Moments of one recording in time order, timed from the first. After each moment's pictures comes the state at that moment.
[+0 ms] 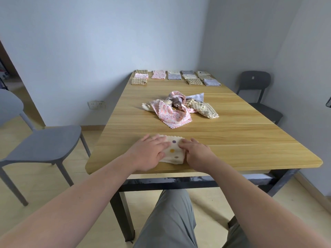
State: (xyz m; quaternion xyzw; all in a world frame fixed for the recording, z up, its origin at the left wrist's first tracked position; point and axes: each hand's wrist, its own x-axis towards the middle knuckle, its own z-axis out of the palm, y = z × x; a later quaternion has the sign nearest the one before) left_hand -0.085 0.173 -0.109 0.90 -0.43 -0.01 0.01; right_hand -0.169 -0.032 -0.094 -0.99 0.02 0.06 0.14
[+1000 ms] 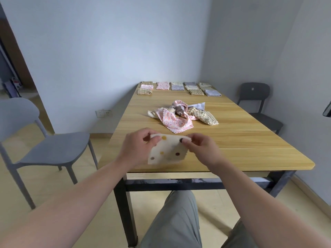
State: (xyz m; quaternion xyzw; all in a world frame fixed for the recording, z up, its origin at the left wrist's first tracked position) left_hand -0.152 0.213 -0.057 0.85 -0.25 0.16 0.43; right_hand -0.218 -0.016 -0.058 -0.82 0.03 -0.13 0.56
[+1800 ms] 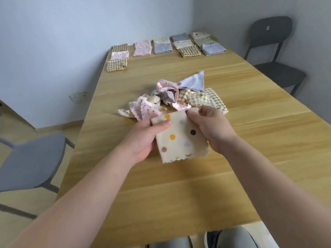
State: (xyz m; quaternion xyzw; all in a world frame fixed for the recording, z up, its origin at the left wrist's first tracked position) left_hand 0.039 0.055 -0.053 0.66 -0.07 -0.28 0.69; right_hand -0.013 -0.133 -0.066 -0.71 0.21 -0.11 0.67
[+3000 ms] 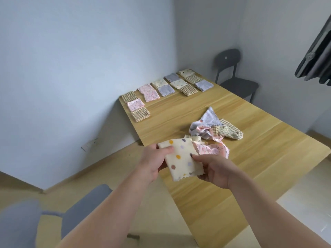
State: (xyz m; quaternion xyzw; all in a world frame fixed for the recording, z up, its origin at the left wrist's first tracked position) left_hand 0.177 0.299 0.201 0.69 -0.04 -0.39 0.61; right_hand 0.030 0.155 0.158 -0.43 0.38 0.00 0.82
